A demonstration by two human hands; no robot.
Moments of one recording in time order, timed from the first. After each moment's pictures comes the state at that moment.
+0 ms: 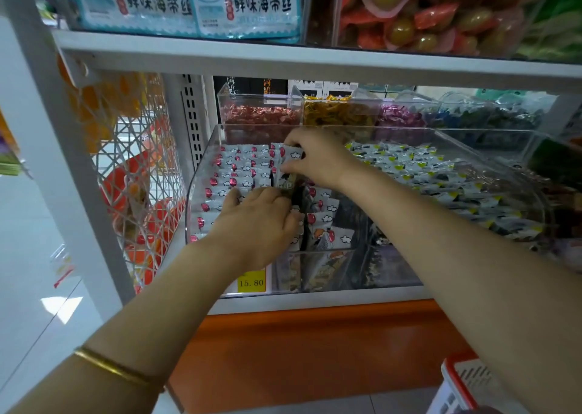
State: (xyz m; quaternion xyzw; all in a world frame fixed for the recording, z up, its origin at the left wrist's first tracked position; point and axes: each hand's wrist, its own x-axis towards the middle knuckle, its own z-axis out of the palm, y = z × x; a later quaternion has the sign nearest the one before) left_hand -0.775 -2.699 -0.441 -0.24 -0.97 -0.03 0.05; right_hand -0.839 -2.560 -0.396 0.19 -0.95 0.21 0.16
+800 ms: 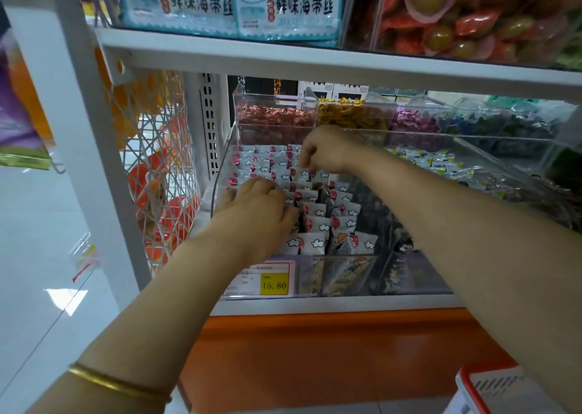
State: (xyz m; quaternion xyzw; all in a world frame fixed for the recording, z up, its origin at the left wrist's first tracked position) left_hand -0.770 -2.723 -0.426 -0.18 -0.98 -0.11 0.05; right_hand -0.868 -2.574 -0.382 0.15 -0.98 0.13 0.04
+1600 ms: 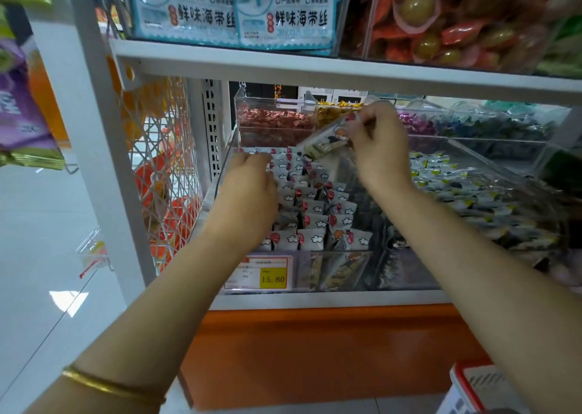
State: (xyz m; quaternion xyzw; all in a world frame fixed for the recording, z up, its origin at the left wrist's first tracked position) left_hand -0.758 -2.721 -0.411 -0.11 -0.90 -0.36 0.21; right_hand -0.795 -2.556 -0.383 0.07 -0.81 0.44 0.38
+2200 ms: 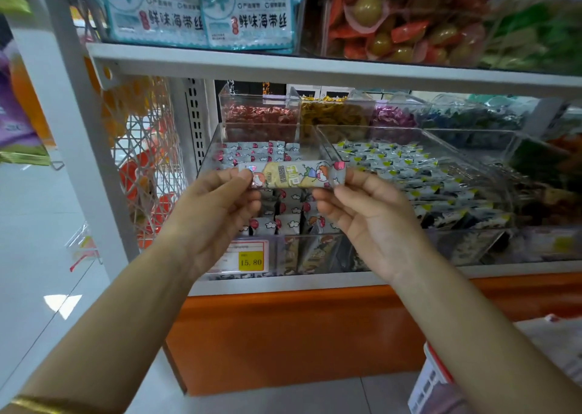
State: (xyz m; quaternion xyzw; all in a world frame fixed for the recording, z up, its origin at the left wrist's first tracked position) left_hand -0.721 -2.724 -0.414 -0.01 -0.52 -0.85 -0.02; right_hand -0.694 -2.544 -0.413 0.03 -0.49 0.87 0.05
